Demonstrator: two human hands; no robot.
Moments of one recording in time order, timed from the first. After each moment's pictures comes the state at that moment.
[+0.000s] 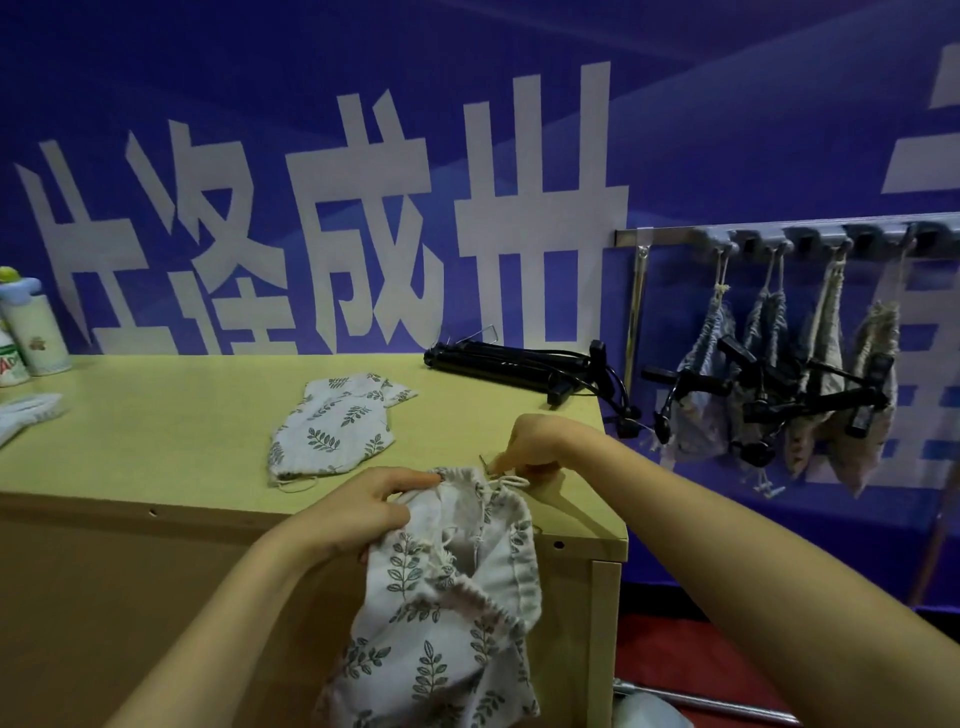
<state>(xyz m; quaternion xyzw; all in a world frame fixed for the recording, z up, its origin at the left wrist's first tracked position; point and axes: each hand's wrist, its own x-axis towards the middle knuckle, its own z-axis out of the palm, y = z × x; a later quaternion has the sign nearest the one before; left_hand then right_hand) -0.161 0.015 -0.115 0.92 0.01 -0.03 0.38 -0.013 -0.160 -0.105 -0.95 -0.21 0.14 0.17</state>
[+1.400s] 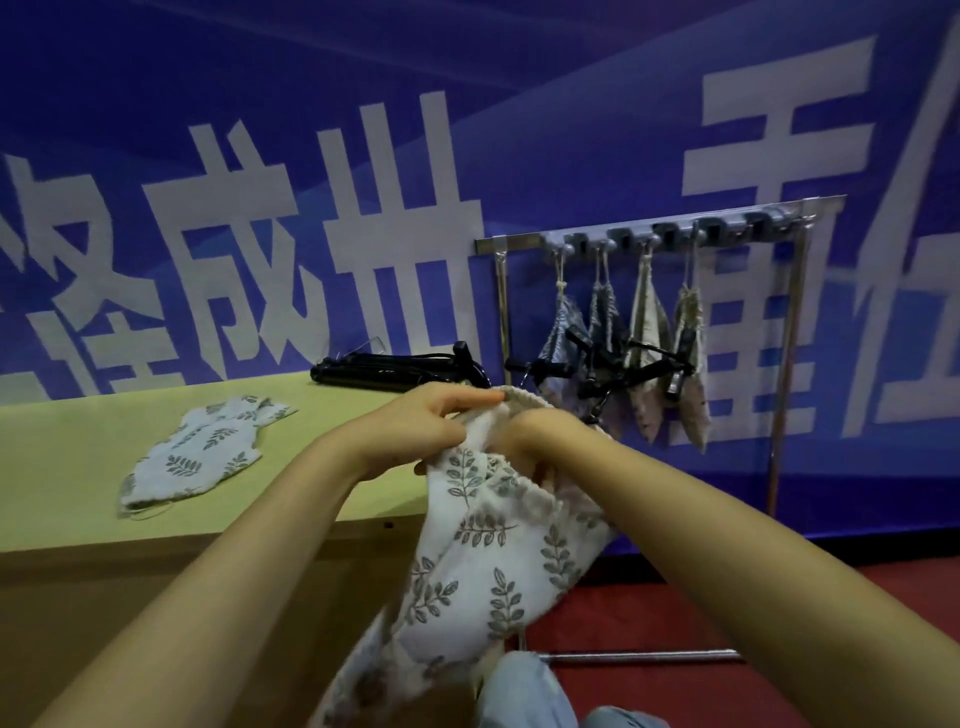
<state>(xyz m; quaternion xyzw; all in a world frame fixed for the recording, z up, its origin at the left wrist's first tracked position) -0.137 -0.197 -0.049 0.92 -0.16 -0.04 0.36 -0.091 -0.334 -0.071 -0.96 -0.16 0.15 0.16</state>
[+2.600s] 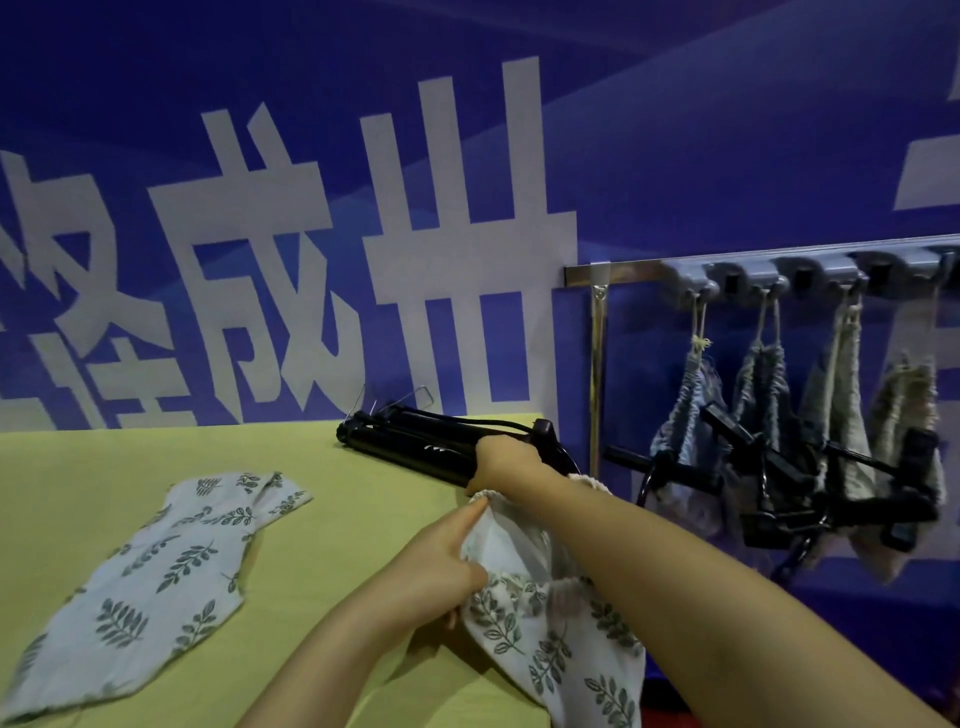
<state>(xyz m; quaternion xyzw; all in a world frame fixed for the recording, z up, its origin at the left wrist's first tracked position) 0.029 -0.106 -0.101 0.88 0.04 -0.05 0.47 0.204 -0.166 -0.108 -0.97 -0.22 0.03 0.13</state>
